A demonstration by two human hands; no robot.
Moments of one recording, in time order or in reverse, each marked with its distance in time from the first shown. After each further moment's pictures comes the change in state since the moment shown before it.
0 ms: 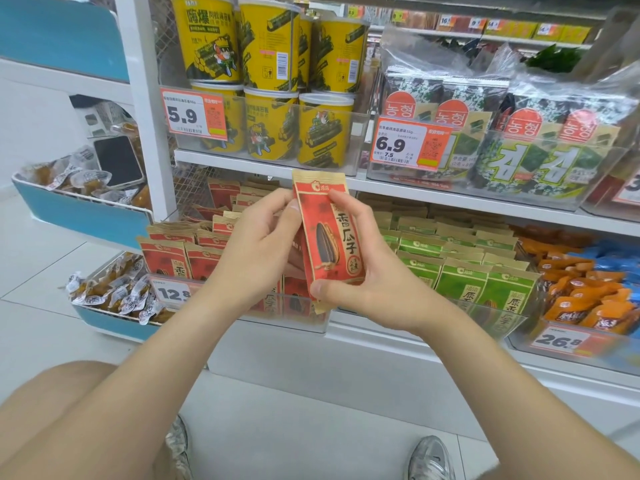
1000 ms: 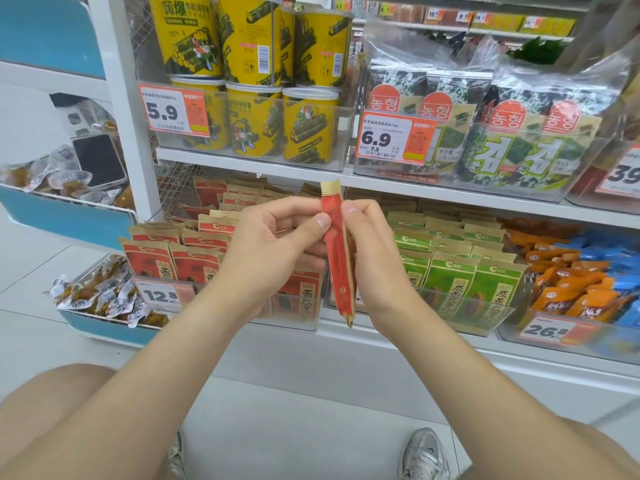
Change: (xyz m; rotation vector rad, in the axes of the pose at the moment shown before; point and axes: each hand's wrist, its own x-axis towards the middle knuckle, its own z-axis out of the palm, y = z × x) left_hand 0.006 -0.014 0.019 -0.153 -0.033 0.048; right_hand 0.012 -0.005 0.018 0.385 0.509 0.116
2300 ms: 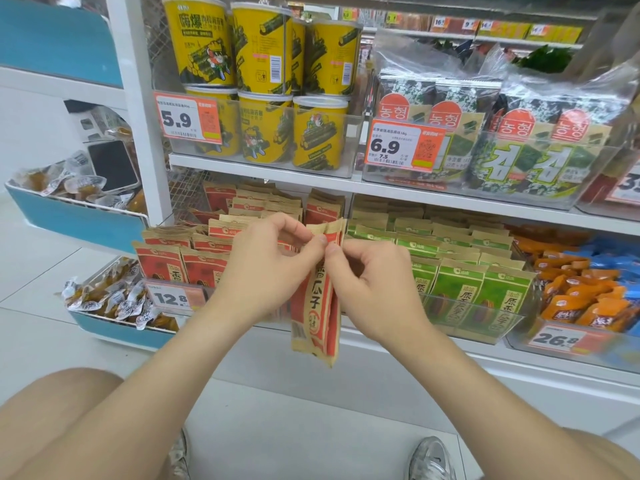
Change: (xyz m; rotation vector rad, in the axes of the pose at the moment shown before) left_hand -0.002 -0.004 -0.013 0.620 0.177 0.000; right_hand -0.014 0.009 -0.003 -0.613 -0.049 -0.307
